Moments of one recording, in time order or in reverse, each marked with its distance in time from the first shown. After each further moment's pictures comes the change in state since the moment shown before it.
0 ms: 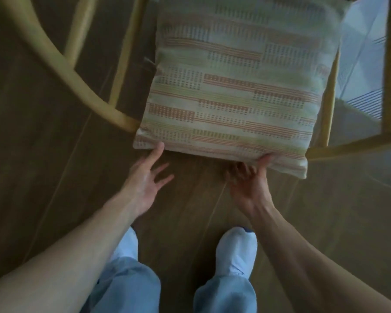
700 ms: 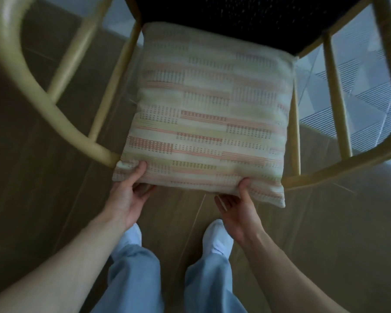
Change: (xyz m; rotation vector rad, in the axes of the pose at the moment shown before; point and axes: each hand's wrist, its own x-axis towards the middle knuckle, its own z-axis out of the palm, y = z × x) left_hand -0.123 0.048 0.011 -0.054 0.020 0.099; right_hand -0.143 -0.034 0.026 -0.101 0.132 0.009
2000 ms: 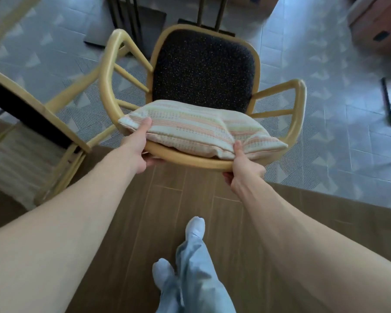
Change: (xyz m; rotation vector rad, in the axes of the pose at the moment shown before) left_hand -0.295 0.406 0.239 0.352 -0.036 0.049; right_hand -0.344 -0.255 0.287 -0.098 0.499 -0.285
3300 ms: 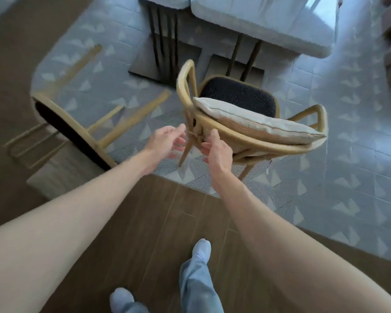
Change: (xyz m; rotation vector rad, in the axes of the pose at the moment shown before) left_hand -0.008 0.151 0.006 0.456 -0.152 0.440; right_hand -0.125 -0.098 0.150 -0.343 -0.537 -0.364
